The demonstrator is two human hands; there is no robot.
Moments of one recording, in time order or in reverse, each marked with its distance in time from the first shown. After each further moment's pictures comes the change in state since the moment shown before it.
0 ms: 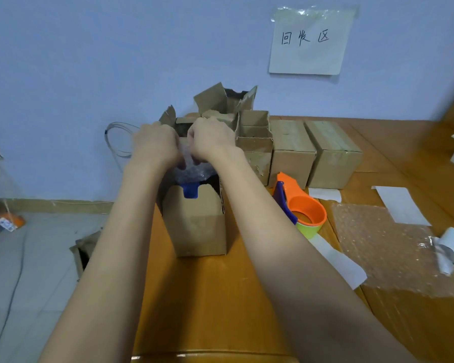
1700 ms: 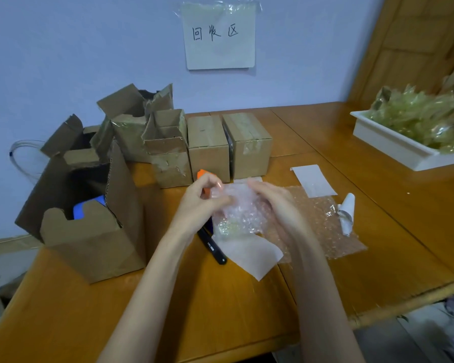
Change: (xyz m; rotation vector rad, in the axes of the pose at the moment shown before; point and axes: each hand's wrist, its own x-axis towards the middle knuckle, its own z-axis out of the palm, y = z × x) left_hand -0.088 0.170 0.083 -1.305 -0.402 0.228; right_hand -0.188 0.209 -0.011 1.330 0.183 0.593
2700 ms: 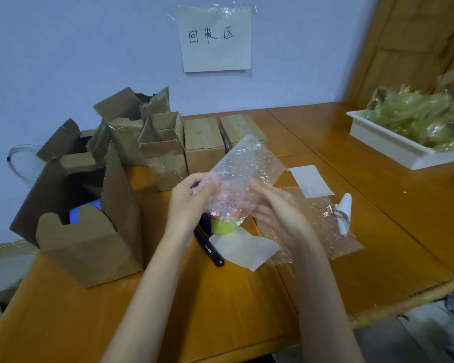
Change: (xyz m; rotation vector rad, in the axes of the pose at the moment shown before) left_hand 0.001 0.003 0.003 -0.144 0.202 -0.021; right_hand 0.002 0.002 -0.009 0.143 -0.005 0.062
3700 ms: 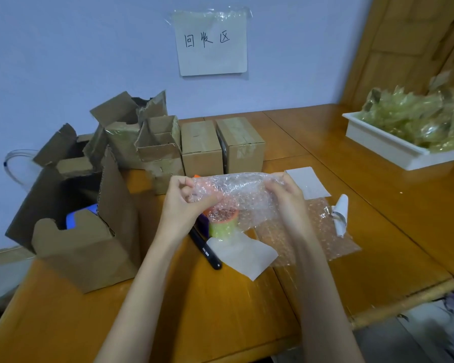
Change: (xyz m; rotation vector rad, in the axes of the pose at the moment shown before) left_hand 0.005 -0.012 -0.013 0.117 -0.004 0.055; right_hand -0.005 -0.008 -0.004 -0.237 0.223 -0.280
